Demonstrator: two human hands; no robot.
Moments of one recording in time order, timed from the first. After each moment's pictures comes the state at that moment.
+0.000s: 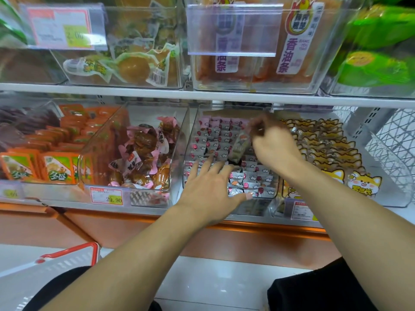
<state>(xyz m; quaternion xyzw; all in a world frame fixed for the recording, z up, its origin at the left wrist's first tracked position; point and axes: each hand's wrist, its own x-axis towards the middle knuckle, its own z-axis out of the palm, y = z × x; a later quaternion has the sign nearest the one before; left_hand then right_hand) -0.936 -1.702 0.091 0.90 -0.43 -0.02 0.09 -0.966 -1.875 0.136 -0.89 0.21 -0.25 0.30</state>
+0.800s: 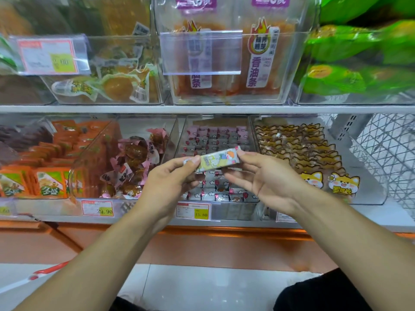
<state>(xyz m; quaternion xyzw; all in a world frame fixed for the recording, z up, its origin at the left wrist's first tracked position) -0.930 -1.673 0.122 0.62 -0.14 -0.23 0.74 -1.028 -1.851 0.149 -0.45 0.24 -0.08 0.86</state>
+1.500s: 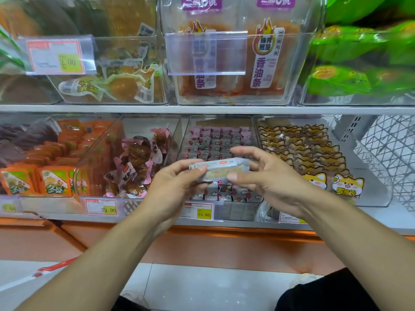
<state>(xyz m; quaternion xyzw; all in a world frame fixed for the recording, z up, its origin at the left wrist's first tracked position) -0.936 -1.668 0.125 0.58 -0.12 -0.29 0.75 -1.034 -1.859 0.139 -0.61 0.12 -0.05 0.78</state>
